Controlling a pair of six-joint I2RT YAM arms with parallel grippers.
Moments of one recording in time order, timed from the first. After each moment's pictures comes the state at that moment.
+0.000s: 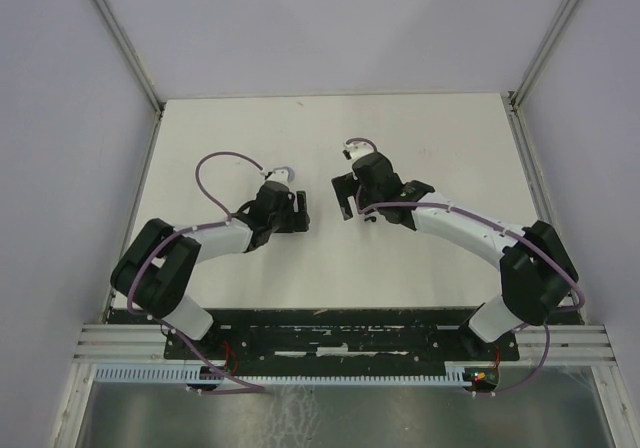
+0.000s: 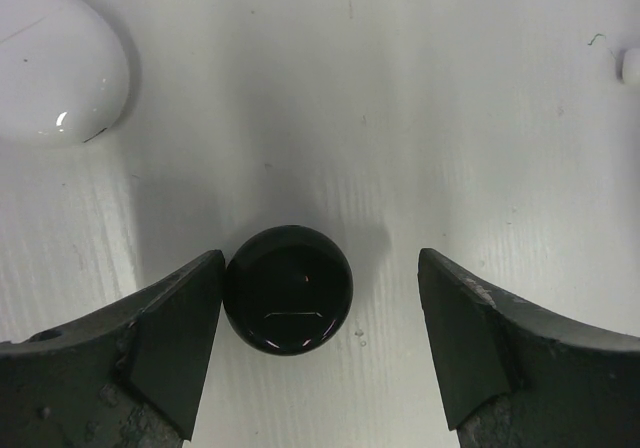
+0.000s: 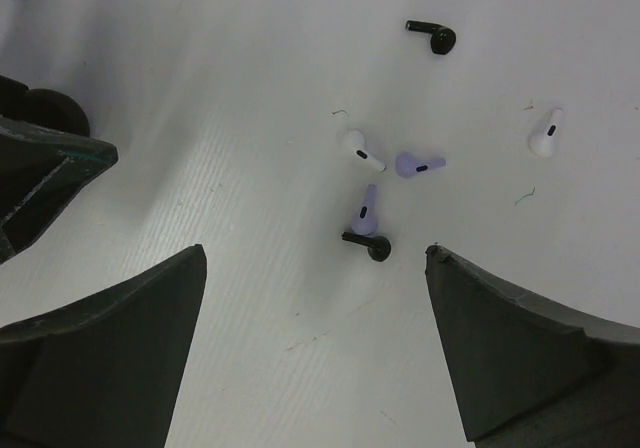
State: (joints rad) left arm -0.55 1.56 0.67 0.14 -0.12 -0.46; right arm 0.74 1.56 1.11 -0.31 0.25 0.21
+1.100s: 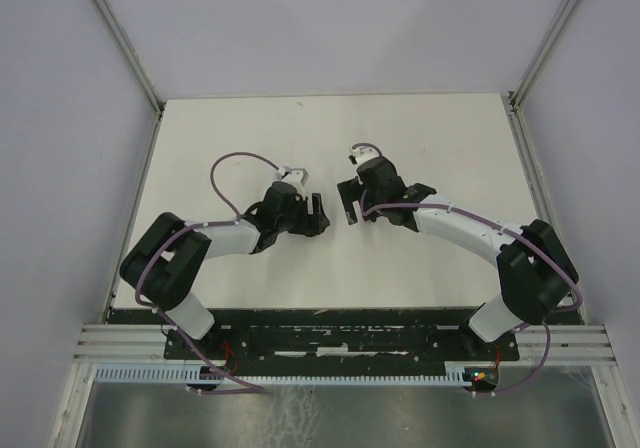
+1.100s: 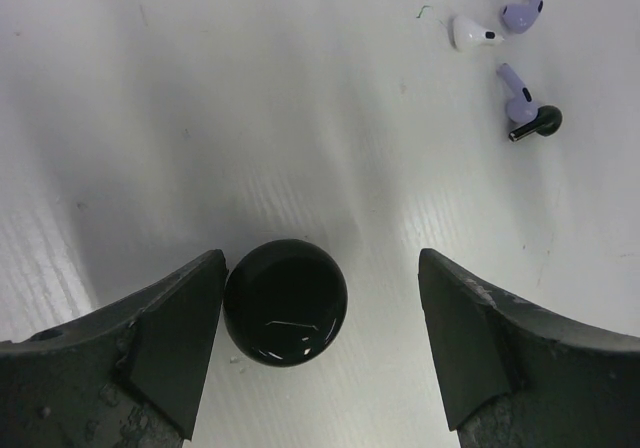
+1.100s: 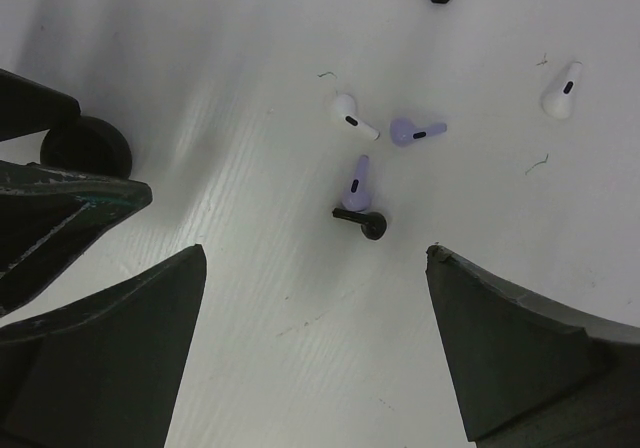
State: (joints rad) left arm -0.60 1.62 0.69 0.28 0.06 -0.46; right arm 0.70 1.55 1.05 -0.31 0.21 0.23
